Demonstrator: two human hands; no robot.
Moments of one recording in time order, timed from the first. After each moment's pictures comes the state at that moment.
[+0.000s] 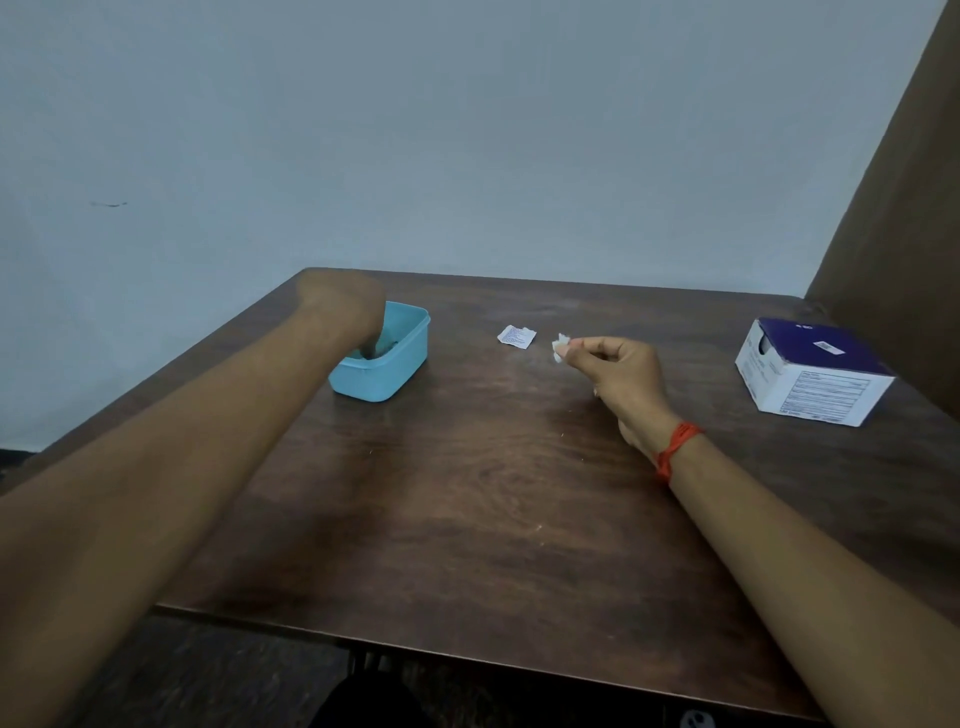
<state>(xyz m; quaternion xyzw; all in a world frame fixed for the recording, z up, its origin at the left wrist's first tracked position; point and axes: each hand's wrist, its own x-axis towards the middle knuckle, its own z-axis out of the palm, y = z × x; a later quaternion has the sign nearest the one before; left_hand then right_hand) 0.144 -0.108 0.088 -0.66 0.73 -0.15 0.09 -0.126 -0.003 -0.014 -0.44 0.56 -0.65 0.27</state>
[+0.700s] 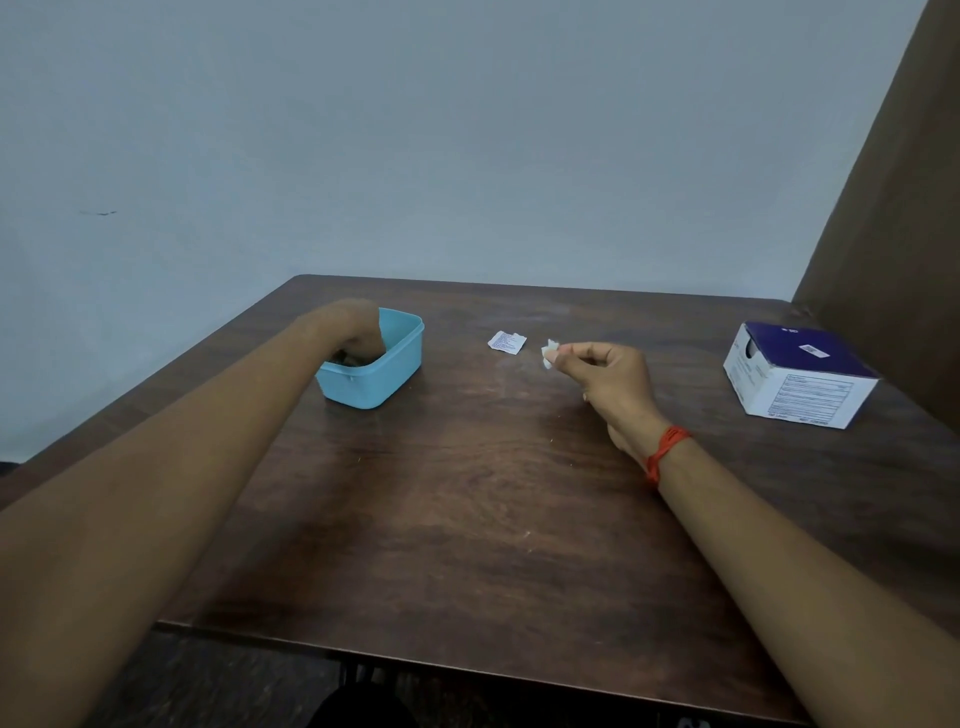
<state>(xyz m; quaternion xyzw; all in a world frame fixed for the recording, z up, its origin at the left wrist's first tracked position) 0.138 -0.122 0.073 -0.65 0.75 0.03 0.10 -0.126 -0.004 -0.015 -0.44 0.56 -0.65 0.27</state>
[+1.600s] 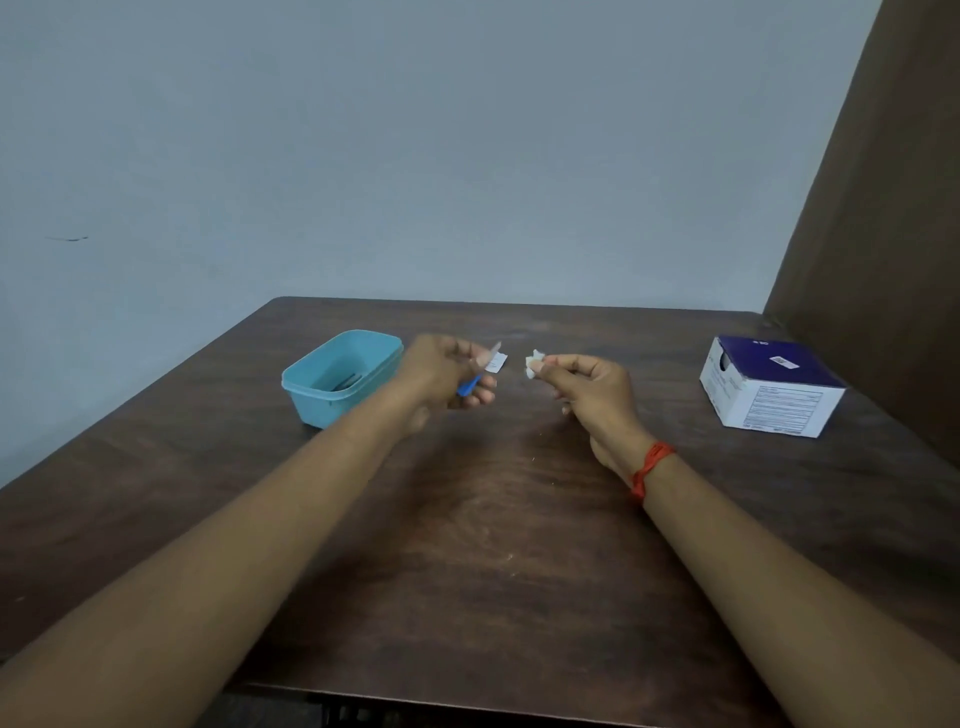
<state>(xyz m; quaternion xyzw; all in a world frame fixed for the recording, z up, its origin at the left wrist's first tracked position) 0.059 -0.053 0.040 -0.44 0.64 0.53 -0.34 -0.123 0.004 -0.009 -0.41 0.55 -0.66 0.31</state>
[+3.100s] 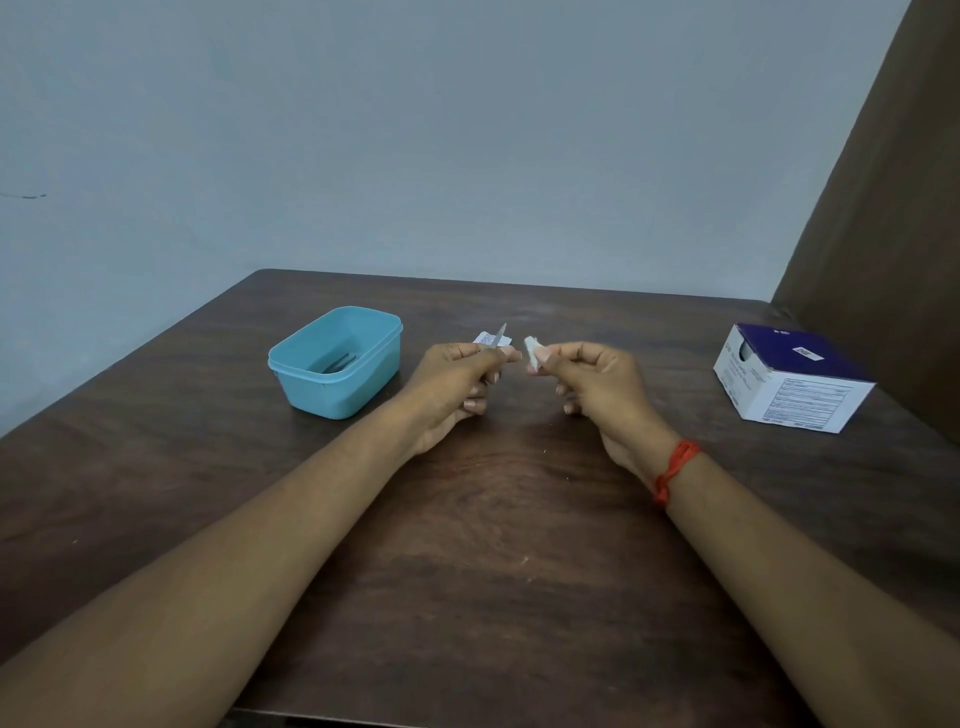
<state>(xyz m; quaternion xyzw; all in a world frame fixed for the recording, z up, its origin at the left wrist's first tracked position) 0.049 -0.061 0.002 -0.33 0.56 0.66 -0.37 -0.118 0.006 -0.005 -0.43 0.56 -0.62 0.33</state>
